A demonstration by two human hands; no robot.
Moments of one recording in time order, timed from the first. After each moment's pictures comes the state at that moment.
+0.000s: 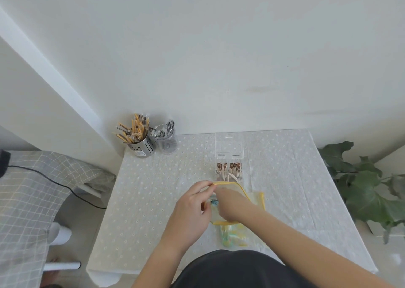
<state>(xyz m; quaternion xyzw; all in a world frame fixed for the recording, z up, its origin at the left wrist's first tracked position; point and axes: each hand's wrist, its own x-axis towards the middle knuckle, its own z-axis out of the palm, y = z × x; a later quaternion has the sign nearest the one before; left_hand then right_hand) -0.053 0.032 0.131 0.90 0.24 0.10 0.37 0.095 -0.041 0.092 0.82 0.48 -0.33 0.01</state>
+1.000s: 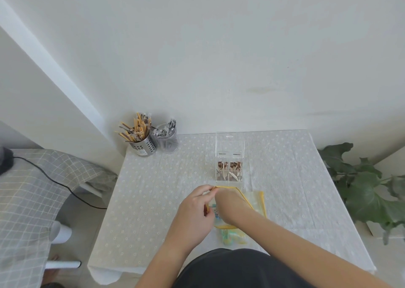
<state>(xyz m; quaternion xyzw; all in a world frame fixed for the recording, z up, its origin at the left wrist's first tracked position) -0.059 0.019 0.125 0.89 0.26 0.07 0.38 0.078 -0.041 0.101 0.78 0.56 -0.21 0.19</state>
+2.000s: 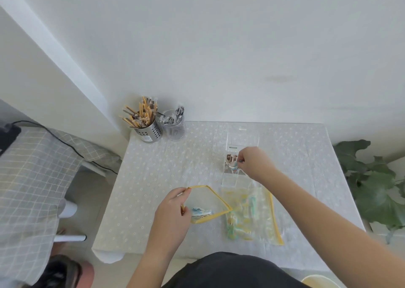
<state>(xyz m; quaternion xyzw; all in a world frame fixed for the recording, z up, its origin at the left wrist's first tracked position) -0.102 0.065 0.098 0.82 0.44 0.06 0.37 0.194 -0.002 0.089 0.89 0.38 -0.24 -0.09</state>
